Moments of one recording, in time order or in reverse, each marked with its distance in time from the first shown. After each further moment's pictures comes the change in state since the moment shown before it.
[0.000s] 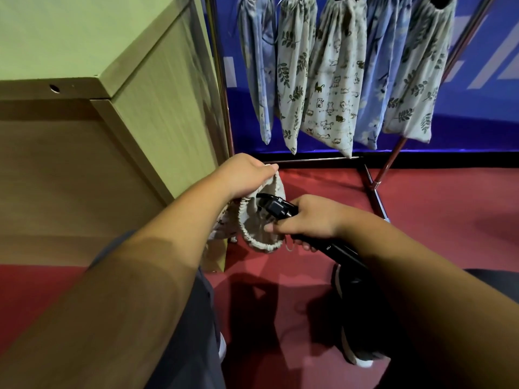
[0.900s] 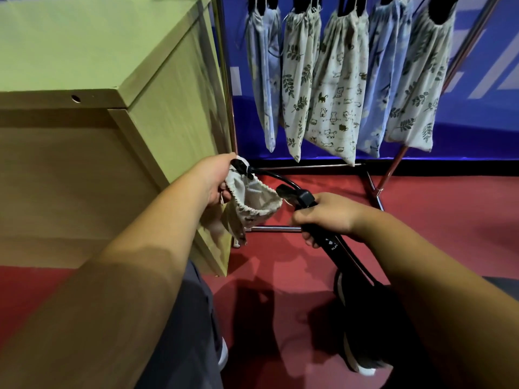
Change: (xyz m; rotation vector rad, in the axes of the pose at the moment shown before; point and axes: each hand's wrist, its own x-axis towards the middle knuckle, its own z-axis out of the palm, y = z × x) left_hand 0.017 -0.033 -0.032 -0.682 0.092 -0.439; right_hand -0.001 0.006 -0.017 0.128 0.100 -0.004
